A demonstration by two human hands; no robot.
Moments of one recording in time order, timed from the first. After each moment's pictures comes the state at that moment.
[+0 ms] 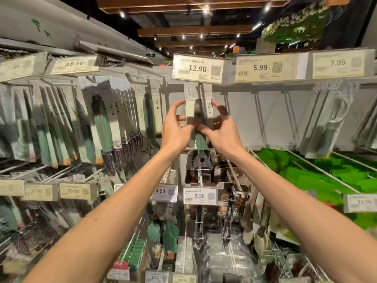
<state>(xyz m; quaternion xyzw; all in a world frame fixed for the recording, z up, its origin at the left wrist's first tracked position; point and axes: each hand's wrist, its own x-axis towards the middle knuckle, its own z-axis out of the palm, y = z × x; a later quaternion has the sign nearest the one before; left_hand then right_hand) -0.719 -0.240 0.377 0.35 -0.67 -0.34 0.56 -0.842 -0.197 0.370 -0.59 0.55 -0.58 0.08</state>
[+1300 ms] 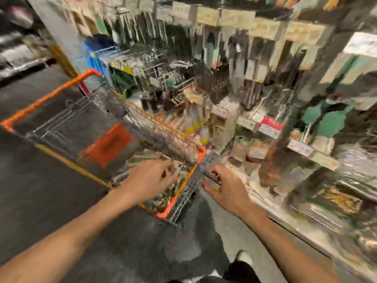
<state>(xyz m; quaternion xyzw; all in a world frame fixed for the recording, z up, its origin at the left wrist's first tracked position) -0.193 0.097 0.133 0.68 -0.72 -0.13 0.03 -0.416 0.053 0.058 -0.81 0.49 -0.22 0.25</state>
